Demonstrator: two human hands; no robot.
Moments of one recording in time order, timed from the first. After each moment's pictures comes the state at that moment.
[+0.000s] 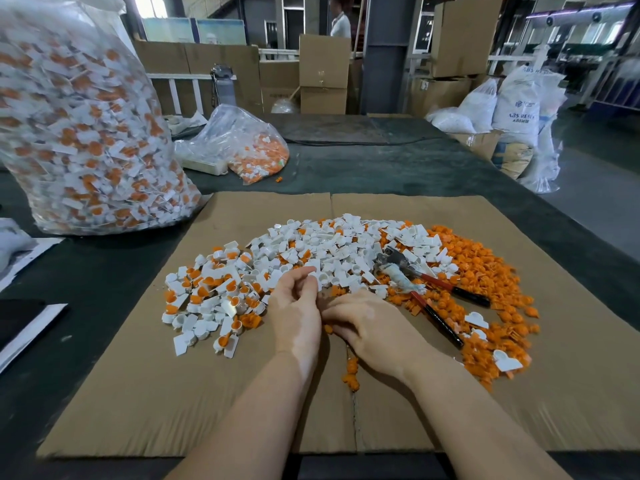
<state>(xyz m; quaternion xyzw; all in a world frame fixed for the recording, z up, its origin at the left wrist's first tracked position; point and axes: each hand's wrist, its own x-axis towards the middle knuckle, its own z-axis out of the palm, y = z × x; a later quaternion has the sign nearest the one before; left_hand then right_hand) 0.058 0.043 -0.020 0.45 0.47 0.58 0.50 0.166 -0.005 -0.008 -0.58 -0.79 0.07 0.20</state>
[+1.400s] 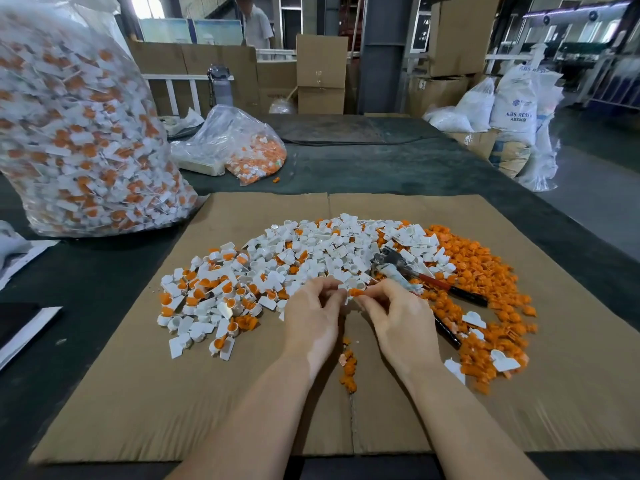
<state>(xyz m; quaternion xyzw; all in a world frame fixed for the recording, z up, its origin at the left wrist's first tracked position) 0.064 0.044 -0.023 0.67 0.50 0.41 0.36 0.173 -0.015 -0.017 -0.70 -0.56 0.02 0.44</state>
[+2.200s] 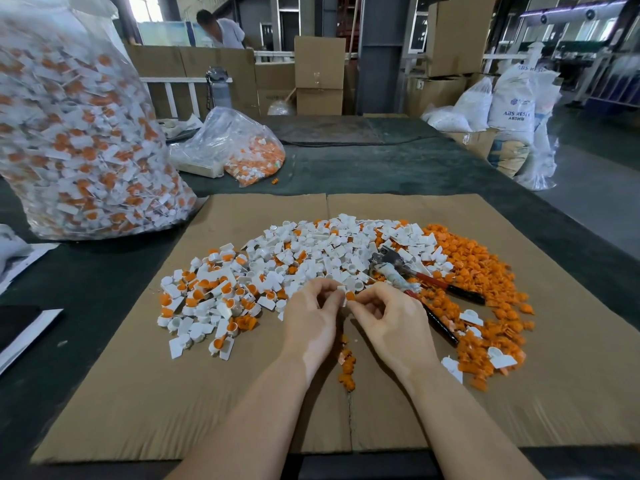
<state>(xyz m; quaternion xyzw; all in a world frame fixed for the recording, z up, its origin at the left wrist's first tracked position) 0.062 0.039 -0.019 0.68 0.46 0.41 0.40 0.172 -0.017 -0.019 -0.68 -0.59 0.04 0.43</state>
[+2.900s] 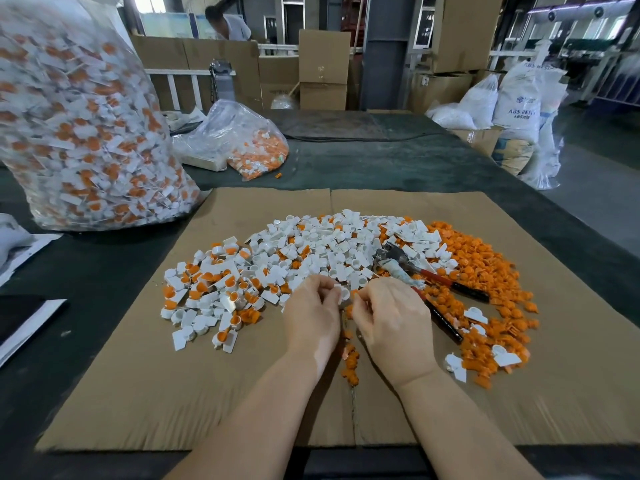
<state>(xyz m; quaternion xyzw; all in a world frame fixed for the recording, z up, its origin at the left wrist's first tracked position) 0.066 0.039 -0.022 0.65 0.55 0.40 0.35 0.163 -0.017 -0.021 -0.62 -0.65 -0.21 0.39</state>
